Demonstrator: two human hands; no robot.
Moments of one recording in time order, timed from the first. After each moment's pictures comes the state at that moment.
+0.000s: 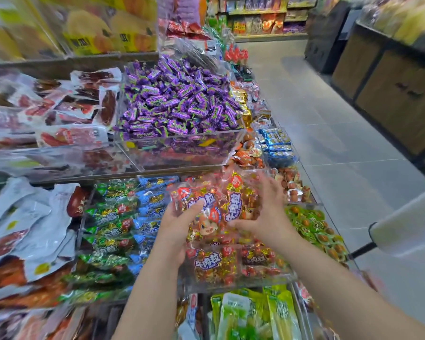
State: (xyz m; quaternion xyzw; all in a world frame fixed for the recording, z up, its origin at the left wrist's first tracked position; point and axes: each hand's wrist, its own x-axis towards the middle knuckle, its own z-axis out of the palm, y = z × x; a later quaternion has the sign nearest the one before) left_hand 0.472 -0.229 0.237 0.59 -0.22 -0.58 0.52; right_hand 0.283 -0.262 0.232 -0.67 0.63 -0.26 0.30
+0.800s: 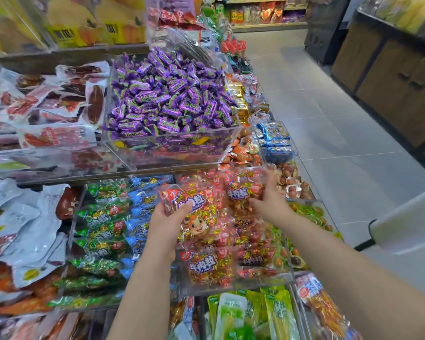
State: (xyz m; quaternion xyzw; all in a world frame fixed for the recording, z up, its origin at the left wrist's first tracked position) left_hand 0.479 -0.245 0.220 0.62 -0.24 -0.53 0.53; right_hand 0.254 -0.331 0.181 -0.60 0.62 -0.28 0.41
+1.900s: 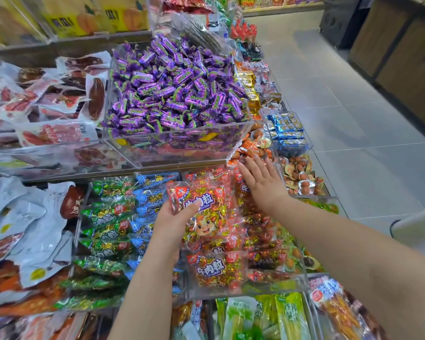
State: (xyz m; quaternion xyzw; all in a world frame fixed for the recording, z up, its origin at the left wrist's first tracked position) left_hand 0.486 -0.255 0.218 0.64 -0.24 -0.55 0.48; right_hand 0.278 -0.381 0.153 -0.85 0.52 0.09 -0.09
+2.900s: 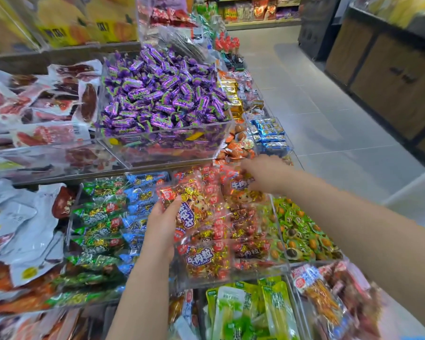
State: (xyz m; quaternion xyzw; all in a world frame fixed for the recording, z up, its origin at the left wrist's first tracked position) left_hand 0.474 -0.237 0.225 0.63 -0.22 -0.54 0.51; right_hand 0.252 -0.365 0.250 -0.86 0.51 0.08 0.02
